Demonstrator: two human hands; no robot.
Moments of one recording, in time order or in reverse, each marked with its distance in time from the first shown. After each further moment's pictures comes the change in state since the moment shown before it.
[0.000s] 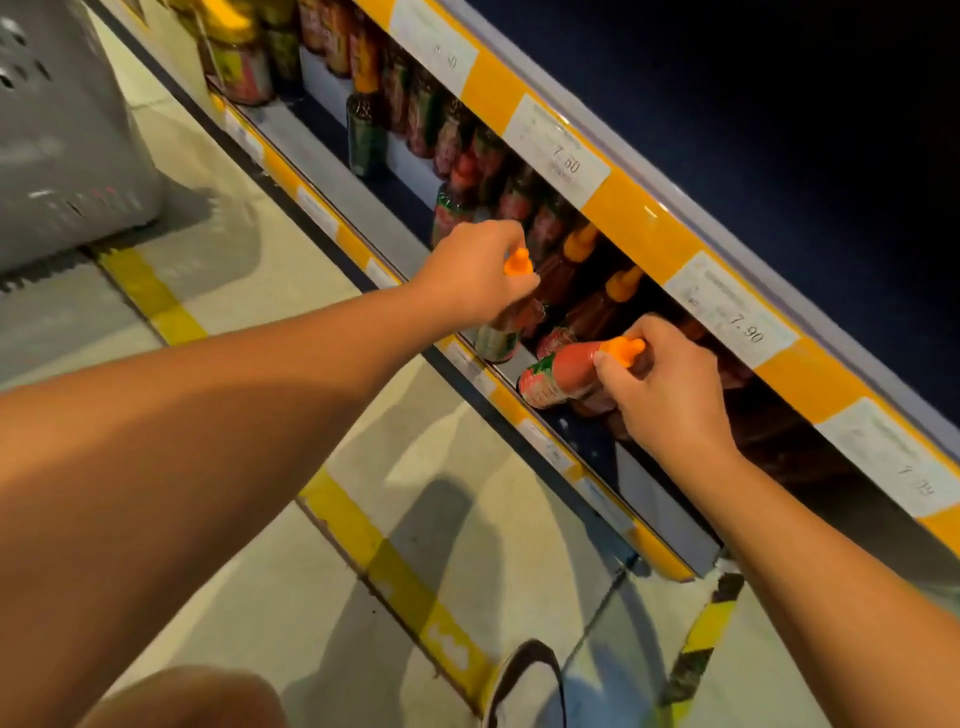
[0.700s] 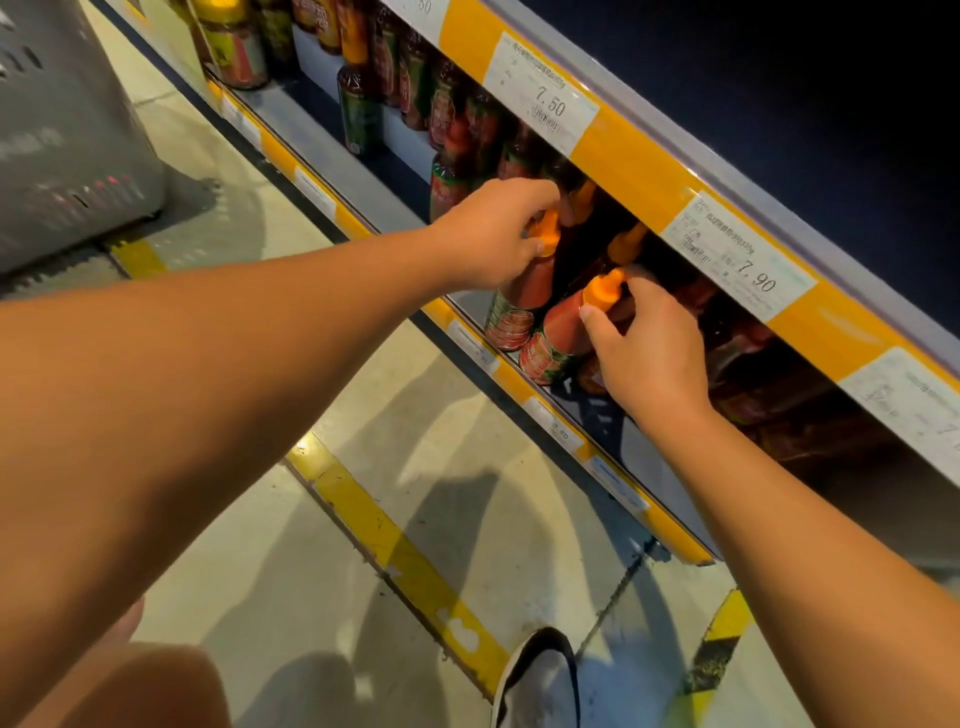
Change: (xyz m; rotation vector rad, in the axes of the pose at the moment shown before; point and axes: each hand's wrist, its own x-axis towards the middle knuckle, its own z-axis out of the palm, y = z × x) left_hand 0.013 0.015 0.008 0.118 -0.115 0.194; right_hand 0.015 0.011 0.032 -0.020 0.082 -0.026
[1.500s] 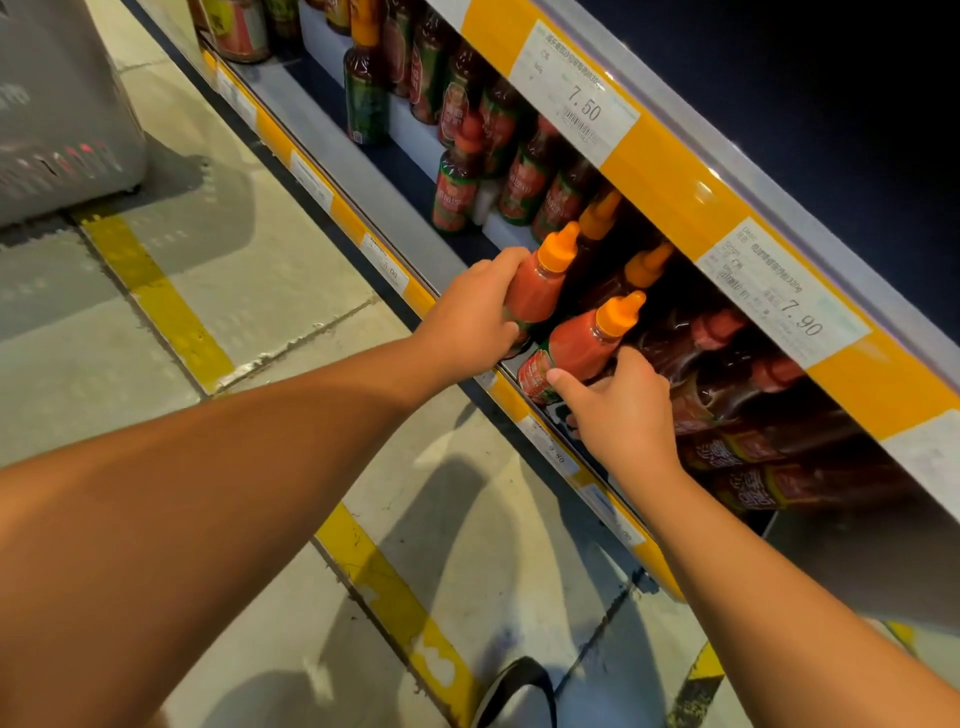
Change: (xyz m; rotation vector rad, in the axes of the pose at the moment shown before) left_hand -0.030 -0.039 0.078 -0.181 0.113 -0.231; right_hand -0.014 0.012 0.042 0.101 -0.162 0.267
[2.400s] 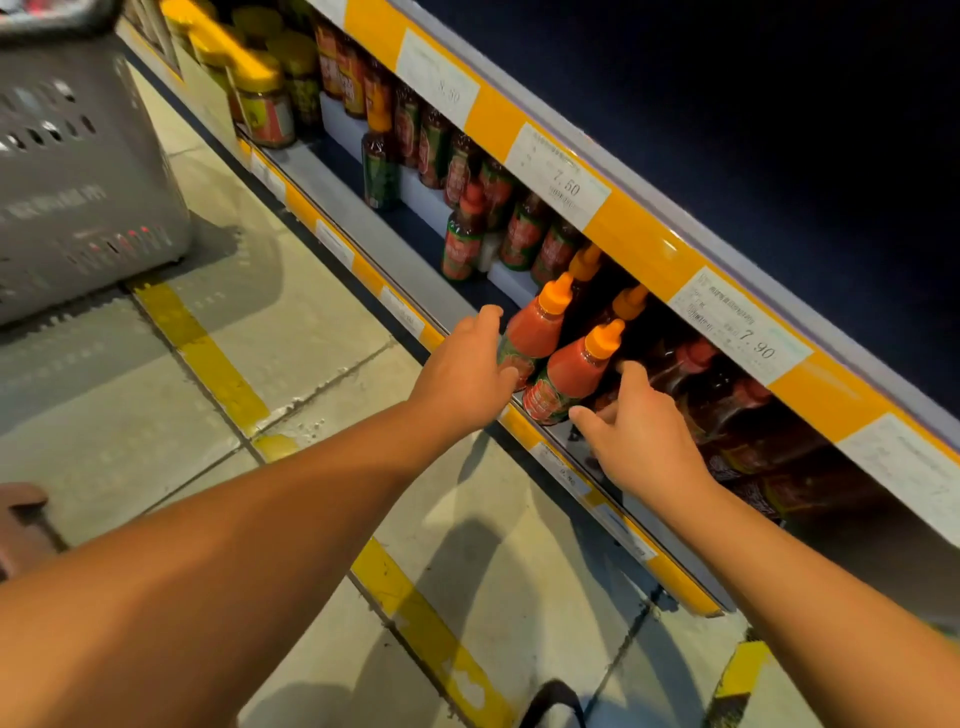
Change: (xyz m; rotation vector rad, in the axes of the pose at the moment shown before) left_hand -0.037 0.016 -0.016 0.130 0.042 -0.152; right_hand -0.016 -0.013 -0.033 -0.196 -0.132 -0.099
